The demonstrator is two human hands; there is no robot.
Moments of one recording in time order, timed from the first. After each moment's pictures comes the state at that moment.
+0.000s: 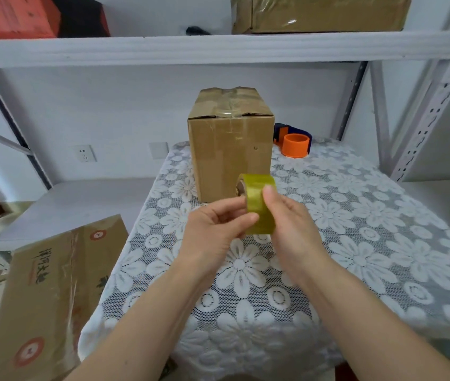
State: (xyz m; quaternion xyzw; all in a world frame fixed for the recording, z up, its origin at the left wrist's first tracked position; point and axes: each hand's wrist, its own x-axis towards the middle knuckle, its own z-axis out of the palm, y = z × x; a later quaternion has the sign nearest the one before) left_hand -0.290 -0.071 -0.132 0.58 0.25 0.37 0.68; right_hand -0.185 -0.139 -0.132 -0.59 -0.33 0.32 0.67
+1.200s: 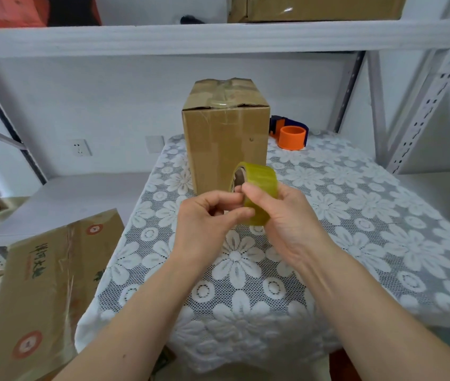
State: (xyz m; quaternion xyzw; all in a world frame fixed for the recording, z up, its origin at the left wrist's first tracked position) left_hand -0.291 -0.074 -0.127 0.65 0.31 0.40 0.56; right_hand -0.179 -0.135 -0.128 -0.51 -0.28 0.39 0.72
